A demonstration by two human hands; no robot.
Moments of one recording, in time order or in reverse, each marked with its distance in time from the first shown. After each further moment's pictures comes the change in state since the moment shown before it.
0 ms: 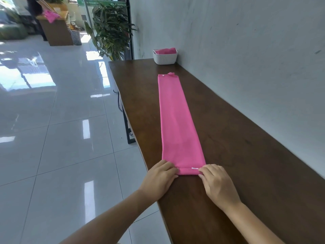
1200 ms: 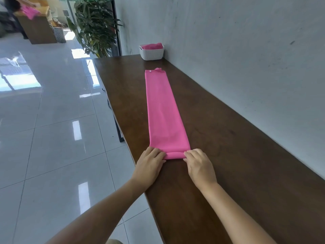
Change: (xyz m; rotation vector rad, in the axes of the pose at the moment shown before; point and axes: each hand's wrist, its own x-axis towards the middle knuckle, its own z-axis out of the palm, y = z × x) left_hand 0.018 -0.007 0.018 0.145 0.115 -0.073; right_hand 0.020 -0.002 0.020 -0.027 0.049 0.138
